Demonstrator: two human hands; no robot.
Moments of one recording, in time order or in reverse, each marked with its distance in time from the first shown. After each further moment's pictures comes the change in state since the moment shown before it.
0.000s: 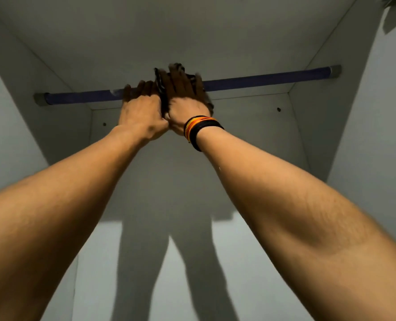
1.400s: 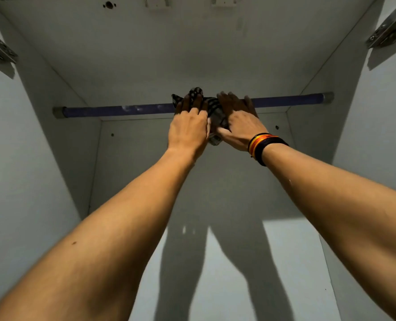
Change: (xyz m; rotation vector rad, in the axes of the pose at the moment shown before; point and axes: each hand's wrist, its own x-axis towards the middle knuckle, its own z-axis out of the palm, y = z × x) left_hand -0.004 0.073 0.010 -0.072 0.289 0.163; right_hand -0.040 0.110 -0.036 0.012 -0.060 0.018
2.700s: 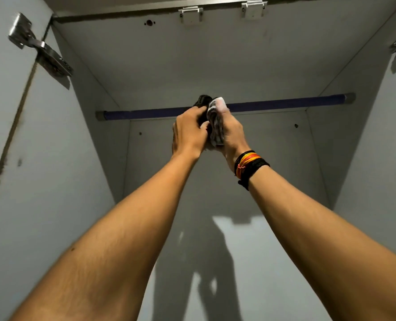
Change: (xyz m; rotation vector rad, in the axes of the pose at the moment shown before) left_hand -0.020 -0.049 -0.029 -0.624 0.100 -0.290; right_hand -0.020 -0.129 -0.015 1.594 0.057 0.544
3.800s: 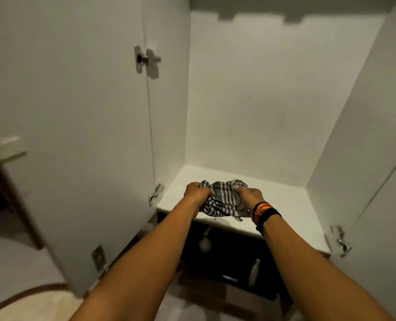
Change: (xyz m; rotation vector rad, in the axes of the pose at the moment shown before) left_hand -0.602 0.129 -0.291 -0.211 -0.547 -1.806; right_hand -0.655 0.068 -0.034 -0.466 0.028 1.382
